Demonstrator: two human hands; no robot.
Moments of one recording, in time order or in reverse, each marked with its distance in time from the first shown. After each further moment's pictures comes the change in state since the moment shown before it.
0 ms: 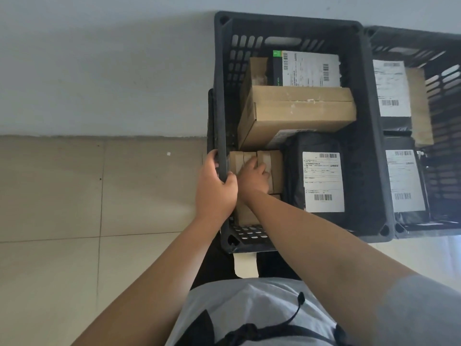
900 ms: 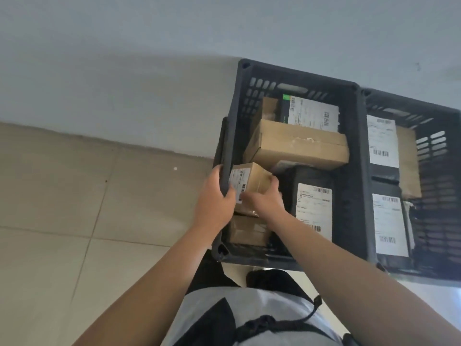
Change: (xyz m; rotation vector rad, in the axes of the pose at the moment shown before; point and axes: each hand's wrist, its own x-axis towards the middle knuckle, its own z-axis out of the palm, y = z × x) left_hand 0.000 -0.003 -0.003 0.010 0.019 0.079; right_hand -0.036 0.034 -0.070 0.601 -0.104 -0.035
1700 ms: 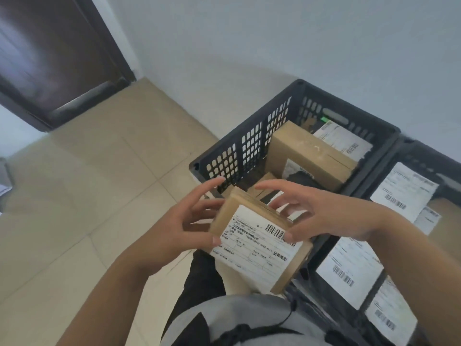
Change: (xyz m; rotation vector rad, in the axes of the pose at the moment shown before) left_hand -0.298 0.109 0.125 -0.511 0.169 0.003; right_hand -0.067 0.019 -0.290 -0.792 -1.289 -0.809
